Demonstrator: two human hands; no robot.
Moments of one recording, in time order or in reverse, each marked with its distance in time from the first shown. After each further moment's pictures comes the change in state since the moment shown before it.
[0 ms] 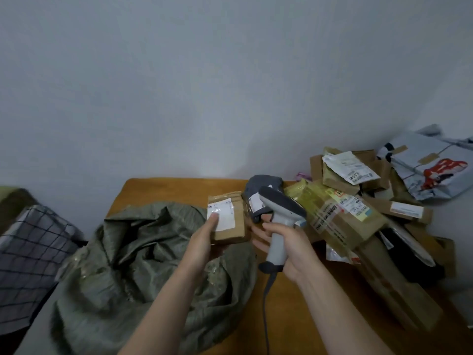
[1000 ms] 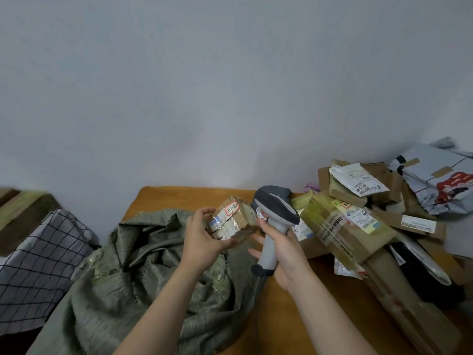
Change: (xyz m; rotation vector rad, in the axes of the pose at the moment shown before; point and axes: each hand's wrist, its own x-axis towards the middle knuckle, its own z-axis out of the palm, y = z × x) left_hand 0.012 0.006 -0.009 0.526 0.174 0.534; right_hand -0.005 0.001 0.017 0.013 -0.045 -0.017
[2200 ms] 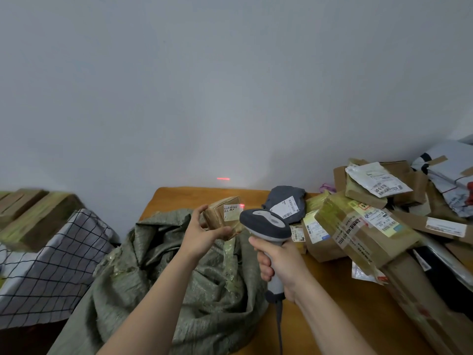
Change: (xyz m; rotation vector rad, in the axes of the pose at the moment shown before) left_hand 0.025 -0.019 -0.026 -0.255 -0.043 -0.264; right_hand -0.016 0.009 0.008 -0.301 -0.238 -0.020
